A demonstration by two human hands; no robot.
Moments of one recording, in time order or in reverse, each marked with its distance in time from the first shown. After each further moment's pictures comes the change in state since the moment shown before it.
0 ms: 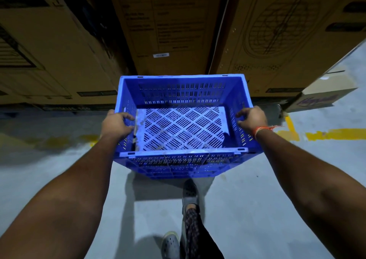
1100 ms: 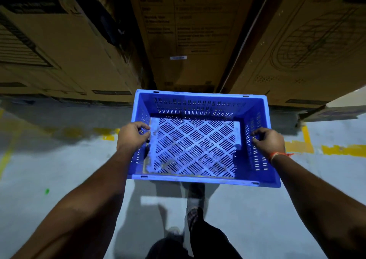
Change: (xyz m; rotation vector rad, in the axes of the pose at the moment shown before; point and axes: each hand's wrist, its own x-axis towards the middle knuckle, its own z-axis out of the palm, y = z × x) left_hand 0.028 0.012 -0.012 -0.255 -0.011 -0.048; right_hand 0.025 -0.024 -0.014 0.042 -0.091 0.043
